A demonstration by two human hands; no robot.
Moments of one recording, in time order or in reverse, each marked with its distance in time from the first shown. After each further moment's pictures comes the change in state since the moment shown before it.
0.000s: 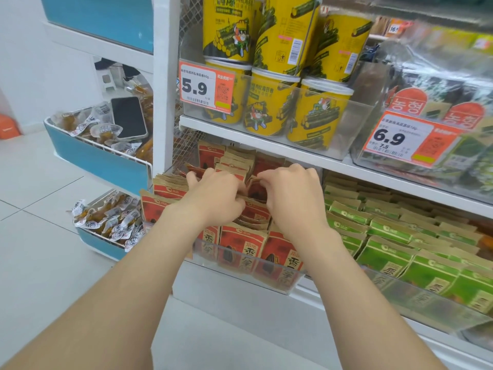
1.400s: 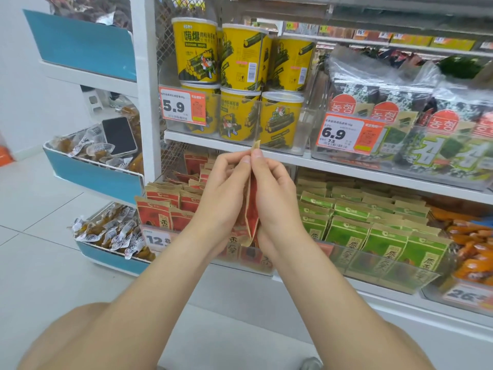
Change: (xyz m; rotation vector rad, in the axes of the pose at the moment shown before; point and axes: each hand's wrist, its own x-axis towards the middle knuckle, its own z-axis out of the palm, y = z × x) left_hand -0.080 0.095 -0.018 -1.533 0.291 -0.011; right_hand -0.043 -0.043 -0.074 1.857 0.128 0.822
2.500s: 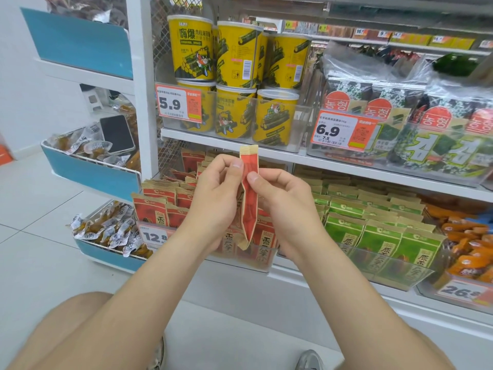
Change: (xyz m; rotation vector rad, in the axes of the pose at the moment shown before) left_hand -0.003 -0.011 -0.008 0.233 -0.031 0.127; right_hand -0.005 -0.019 -0.048 -0.305 -0.134 -0.012
